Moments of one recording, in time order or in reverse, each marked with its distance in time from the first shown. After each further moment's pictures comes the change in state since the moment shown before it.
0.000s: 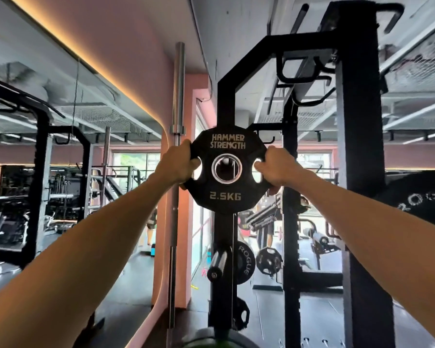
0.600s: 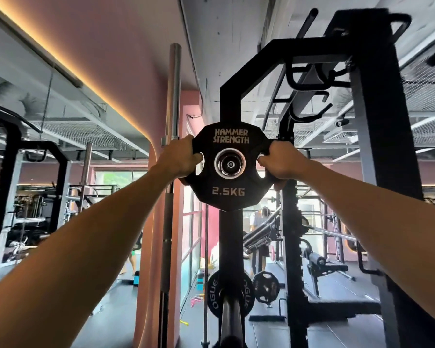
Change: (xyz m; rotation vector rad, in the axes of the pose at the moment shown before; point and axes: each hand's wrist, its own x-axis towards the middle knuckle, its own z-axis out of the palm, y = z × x) left_hand 0.136 -0.076 0.059 0.004 0.064 0.107; right_hand 0.136 -0.002 0.053 -0.100 0.078 -0.070
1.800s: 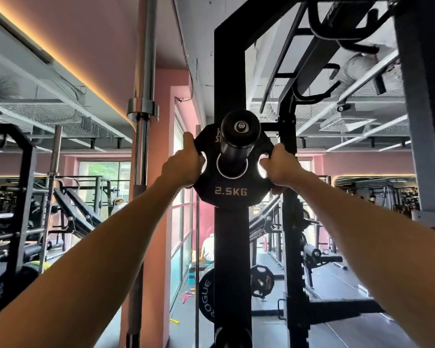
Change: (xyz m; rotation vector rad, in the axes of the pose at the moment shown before) left_hand 0.083 -0.075 0.194 -0.158 -0.024 -0.048; right_hand 0.135 0.104 0.164 0.194 0.055 0.268
